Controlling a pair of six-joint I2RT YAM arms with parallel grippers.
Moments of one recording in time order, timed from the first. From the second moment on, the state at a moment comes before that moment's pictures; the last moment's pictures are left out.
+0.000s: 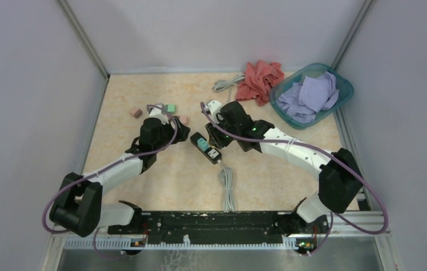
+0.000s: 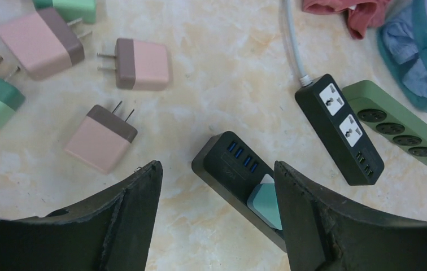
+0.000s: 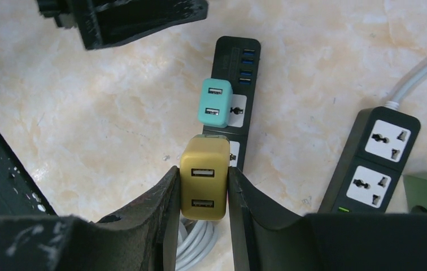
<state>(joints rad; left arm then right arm) -0.43 1.25 0.56 0.33 -0.05 -0.49 0.79 1.49 1.16 -0.35 -0.15 0.01</state>
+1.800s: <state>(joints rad) -0.36 1.67 0.72 0.24 0.27 -0.82 0.90 1.67 1.12 -0.25 0.02 -0.02</state>
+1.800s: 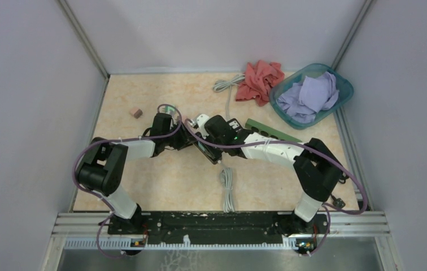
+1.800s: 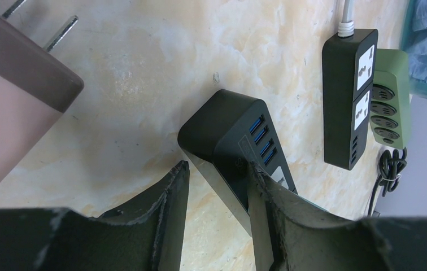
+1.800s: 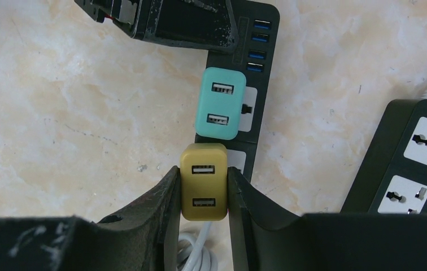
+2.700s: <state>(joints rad) -0.36 1.67 0.72 0.24 0.27 -0.83 0.92 1.65 1.02 -0.12 0.10 0.09</state>
